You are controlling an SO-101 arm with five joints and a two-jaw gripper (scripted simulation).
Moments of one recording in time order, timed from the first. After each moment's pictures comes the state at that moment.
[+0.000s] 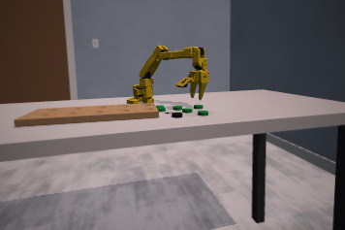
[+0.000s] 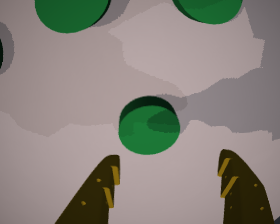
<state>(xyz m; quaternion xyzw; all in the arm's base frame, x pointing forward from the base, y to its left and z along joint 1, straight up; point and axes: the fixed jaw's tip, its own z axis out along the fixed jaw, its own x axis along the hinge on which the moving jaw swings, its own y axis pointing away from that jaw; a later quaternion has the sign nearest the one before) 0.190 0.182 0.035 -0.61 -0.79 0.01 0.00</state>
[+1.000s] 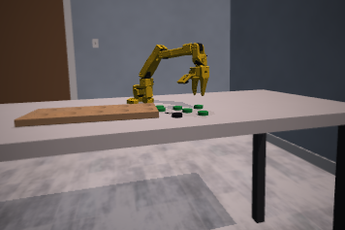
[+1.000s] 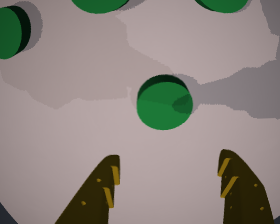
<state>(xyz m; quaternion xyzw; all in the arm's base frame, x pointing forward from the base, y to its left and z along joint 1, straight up) 0.195 0.188 0.050 -0.61 -0.79 -0.03 0.00</state>
